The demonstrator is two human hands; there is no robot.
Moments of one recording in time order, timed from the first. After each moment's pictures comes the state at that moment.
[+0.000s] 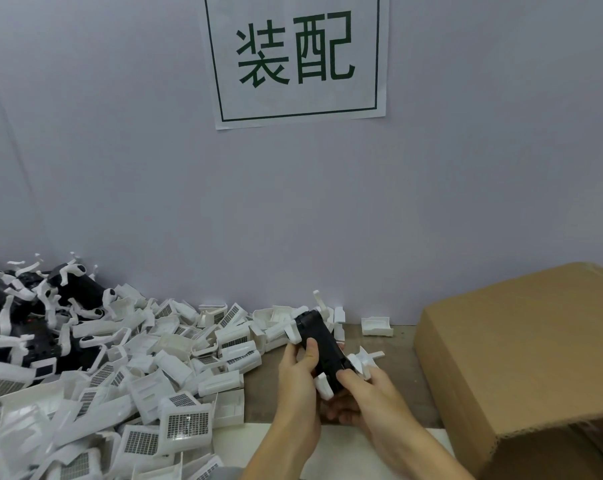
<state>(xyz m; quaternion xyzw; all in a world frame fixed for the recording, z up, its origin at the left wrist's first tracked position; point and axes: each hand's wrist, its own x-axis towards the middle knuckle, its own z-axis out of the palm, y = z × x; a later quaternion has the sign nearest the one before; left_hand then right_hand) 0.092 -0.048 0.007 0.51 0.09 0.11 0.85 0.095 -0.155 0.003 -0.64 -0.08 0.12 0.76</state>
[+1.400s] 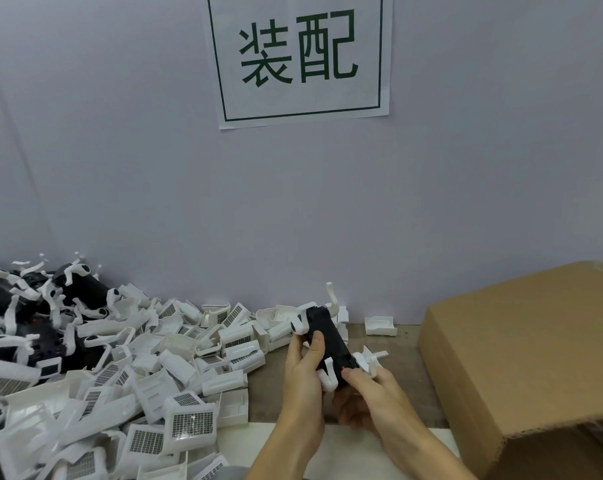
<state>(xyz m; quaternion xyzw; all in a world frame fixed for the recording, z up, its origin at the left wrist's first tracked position) 0.094 -0.048 0.007 0.50 0.05 0.12 0.86 0.096 -0.160 0.001 -0.67 -0.10 0.10 0.73</state>
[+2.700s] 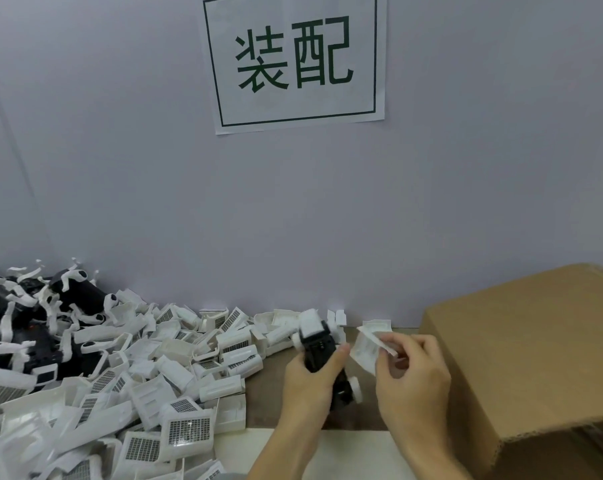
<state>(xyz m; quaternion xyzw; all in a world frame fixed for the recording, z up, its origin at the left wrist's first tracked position) 0.091 -0.048 0.011 0.66 0.12 0.09 0.74 0.106 -0.173 0.002 -0.77 -0.06 -0.42 0.49</state>
